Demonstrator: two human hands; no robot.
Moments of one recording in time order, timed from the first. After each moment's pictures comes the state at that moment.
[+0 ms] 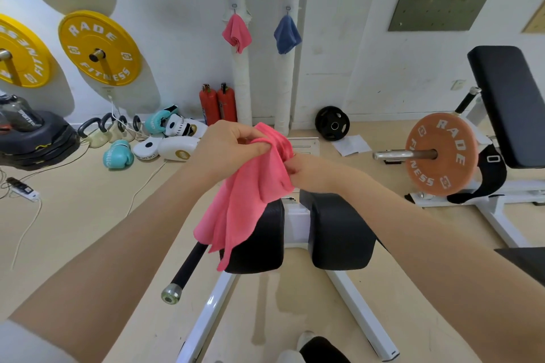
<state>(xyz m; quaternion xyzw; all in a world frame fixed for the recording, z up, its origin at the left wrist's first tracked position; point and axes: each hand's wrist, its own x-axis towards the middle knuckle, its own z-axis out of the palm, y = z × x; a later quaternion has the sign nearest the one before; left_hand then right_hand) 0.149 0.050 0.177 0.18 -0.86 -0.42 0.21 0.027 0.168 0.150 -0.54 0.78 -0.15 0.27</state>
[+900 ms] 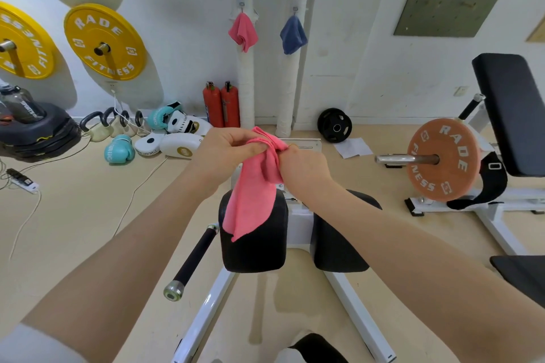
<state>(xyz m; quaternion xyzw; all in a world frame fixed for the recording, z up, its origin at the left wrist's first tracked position) 0.163 0.037 0.161 0.16 -0.77 -0.57 0.24 0.055 0.139 0.135 -0.49 0.87 0.04 -0.08</state>
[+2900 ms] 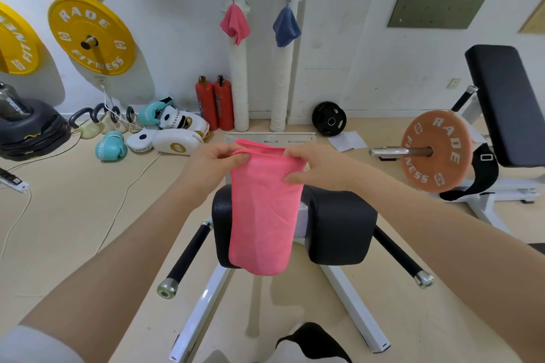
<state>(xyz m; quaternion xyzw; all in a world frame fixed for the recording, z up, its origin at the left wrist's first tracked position) 0.164 0.032 0.126 0.25 -0.74 -0.58 0.21 0.014 0.184 0.143 -0.57 0.77 -0.18 0.20</state>
